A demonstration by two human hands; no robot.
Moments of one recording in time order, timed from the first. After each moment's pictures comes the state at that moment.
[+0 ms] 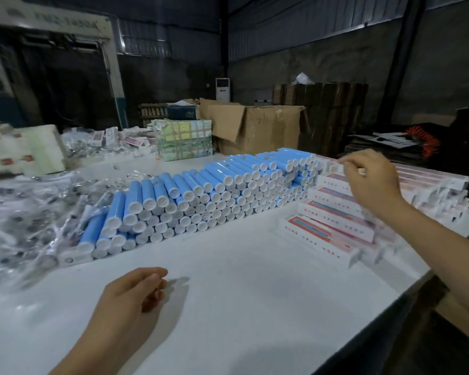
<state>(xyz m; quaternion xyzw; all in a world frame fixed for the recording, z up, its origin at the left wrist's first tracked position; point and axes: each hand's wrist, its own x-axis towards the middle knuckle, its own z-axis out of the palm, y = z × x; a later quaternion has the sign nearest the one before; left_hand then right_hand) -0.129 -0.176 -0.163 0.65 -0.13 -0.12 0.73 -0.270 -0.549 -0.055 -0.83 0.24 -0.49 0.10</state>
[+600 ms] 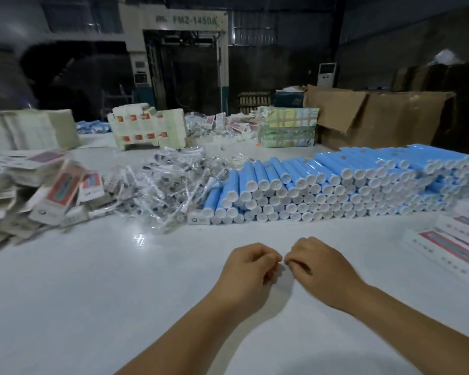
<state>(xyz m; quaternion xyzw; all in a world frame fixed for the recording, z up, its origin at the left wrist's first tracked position) -0.130 -0.176 -0.168 0.63 -0.14 -0.16 0.75 -0.160 -0.344 -0.178 -0.96 -0.12 -0.21 0.14</state>
